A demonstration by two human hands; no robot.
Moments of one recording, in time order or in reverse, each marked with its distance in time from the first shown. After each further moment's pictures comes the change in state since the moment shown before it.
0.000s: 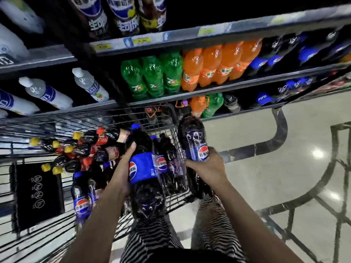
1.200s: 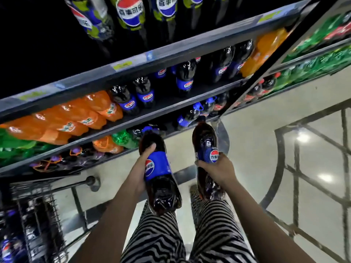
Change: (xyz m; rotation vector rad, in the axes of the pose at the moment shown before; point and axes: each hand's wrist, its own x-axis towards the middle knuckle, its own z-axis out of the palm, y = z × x) left_hand 0.149 -0.128 0.586 0.011 -0.168 -0.258; right_hand 0.294 0.229 -0.477 0.036 0.051 0.237
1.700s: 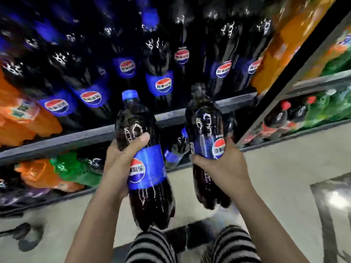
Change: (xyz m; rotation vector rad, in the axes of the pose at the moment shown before) left_hand 0.216 -0.016 0.088 0.142 0.084 0.890; right_hand 0.236 0.031 -0.004 0.165 0.159 -0.520
